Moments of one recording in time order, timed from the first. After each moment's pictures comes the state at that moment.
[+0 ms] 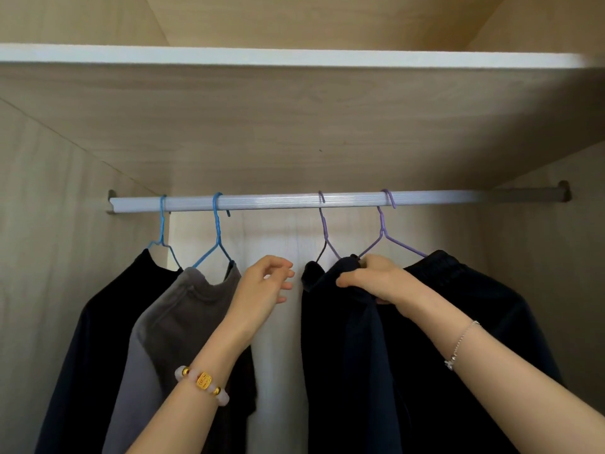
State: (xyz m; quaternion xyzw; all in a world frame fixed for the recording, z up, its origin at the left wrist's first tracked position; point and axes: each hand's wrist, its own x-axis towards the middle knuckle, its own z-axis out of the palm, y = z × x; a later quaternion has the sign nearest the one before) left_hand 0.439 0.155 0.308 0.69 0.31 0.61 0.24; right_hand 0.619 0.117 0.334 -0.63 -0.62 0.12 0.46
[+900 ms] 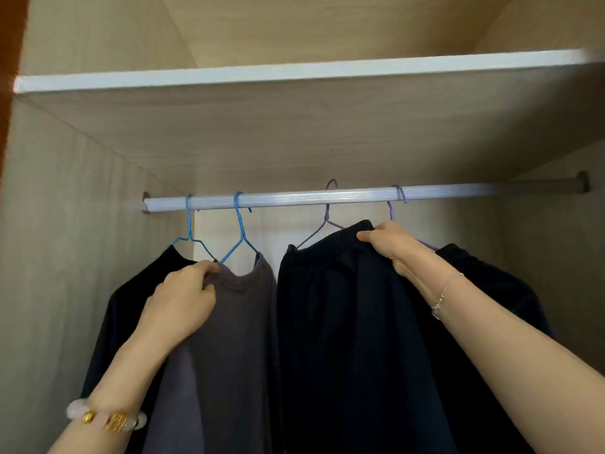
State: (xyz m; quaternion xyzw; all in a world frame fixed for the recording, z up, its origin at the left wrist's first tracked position) left_hand 0.339 0.098 0.303 0.66 0.59 0.45 -0.11; right_hand 0.621 0.119 0.366 -0.54 -0.58 0.18 0.59
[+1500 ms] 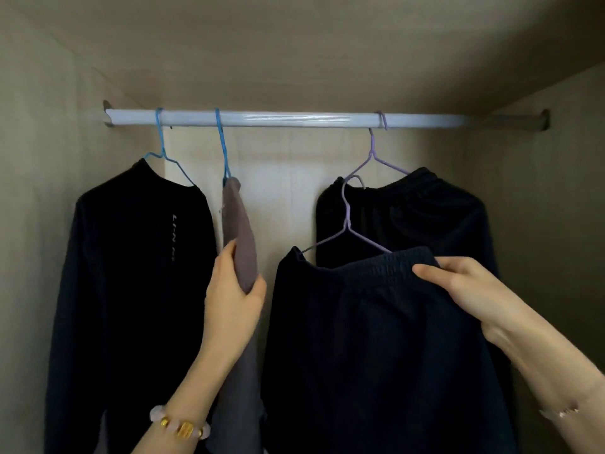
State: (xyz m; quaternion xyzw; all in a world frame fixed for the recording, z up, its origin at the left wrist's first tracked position) left_hand 0.397 0.080 0.180 0.66 0.39 0.63 0.08; right_hand 0.657 -0.016 0.212 -0.54 -0.56 0.26 0.58
